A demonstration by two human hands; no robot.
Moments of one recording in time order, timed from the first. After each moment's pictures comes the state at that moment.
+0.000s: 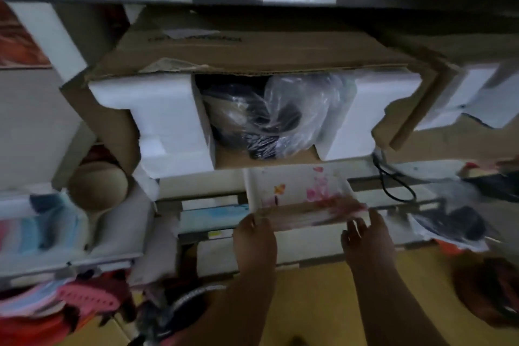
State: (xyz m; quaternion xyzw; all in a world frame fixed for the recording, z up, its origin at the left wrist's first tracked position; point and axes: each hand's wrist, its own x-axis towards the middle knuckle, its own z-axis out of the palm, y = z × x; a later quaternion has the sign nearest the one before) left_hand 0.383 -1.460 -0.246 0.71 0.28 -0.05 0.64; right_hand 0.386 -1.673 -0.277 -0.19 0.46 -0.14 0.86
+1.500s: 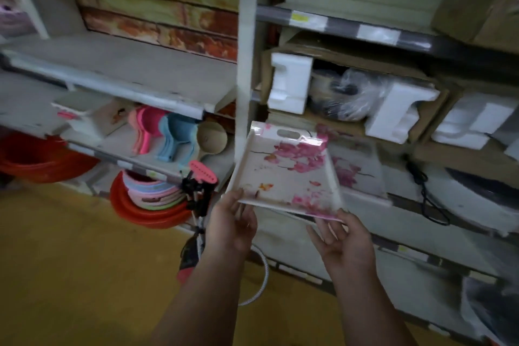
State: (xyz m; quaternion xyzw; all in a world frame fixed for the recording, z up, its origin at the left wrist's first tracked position) left_hand 0.134 -1.364 -0.188 0.19 0.29 0.10 0.93; right_hand 0.171 -1.570 -0.180 -0.40 0.22 0.10 0.88
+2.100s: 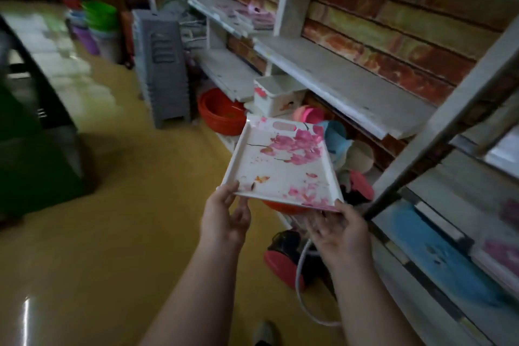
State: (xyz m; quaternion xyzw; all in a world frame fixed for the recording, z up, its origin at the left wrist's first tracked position) left_hand -0.165 -1.171 -0.177 0.03 0.40 0.41 0.82; right_hand -0.005 -1.297 -0.172 -0.48 0.08 0.36 0.80
